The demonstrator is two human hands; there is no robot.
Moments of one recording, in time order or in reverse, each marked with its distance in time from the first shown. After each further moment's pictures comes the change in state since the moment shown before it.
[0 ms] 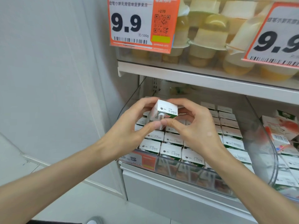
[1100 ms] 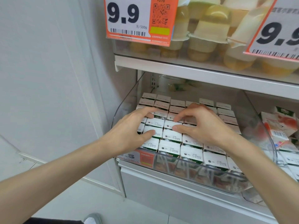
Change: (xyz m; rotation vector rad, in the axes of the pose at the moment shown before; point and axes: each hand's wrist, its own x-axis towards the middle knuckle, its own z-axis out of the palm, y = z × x) left_hand 0.009 -0.021 0.005 0.418 -0.108 -0.165; right_hand 0.016 0.024 -0.037 -0.563 -0.354 0.161
